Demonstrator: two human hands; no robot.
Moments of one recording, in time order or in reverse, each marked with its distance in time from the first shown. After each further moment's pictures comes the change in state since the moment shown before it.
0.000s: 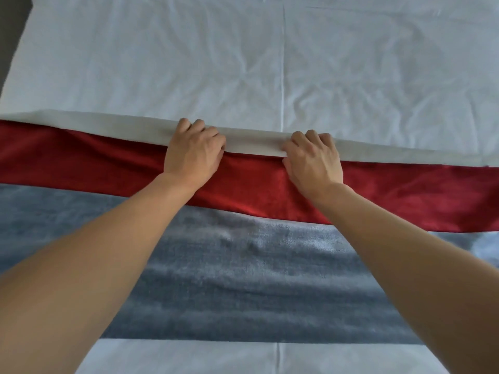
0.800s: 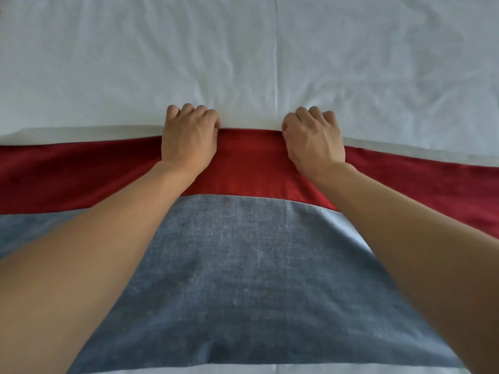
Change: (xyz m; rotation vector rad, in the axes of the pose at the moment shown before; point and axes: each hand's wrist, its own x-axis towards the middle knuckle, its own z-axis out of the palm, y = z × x) left_hand 0.069 -0.009 0.035 -0.053 0.004 -0.132; right_hand 0.058 0.037 0.035 0.059 0.032 0.068
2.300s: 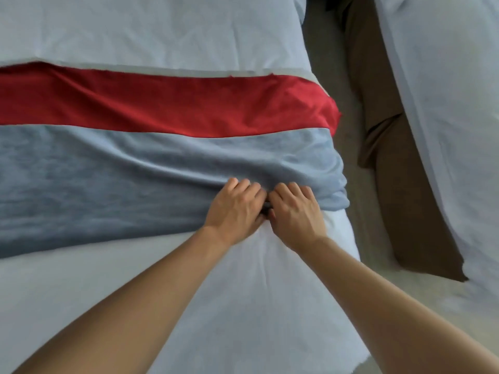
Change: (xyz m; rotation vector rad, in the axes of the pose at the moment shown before) left_hand -0.184 0.558 -0.046 -0.227 -0.160 0.523; right_hand -0.437 0.272 -0.175 0.084 -0.180 0.107
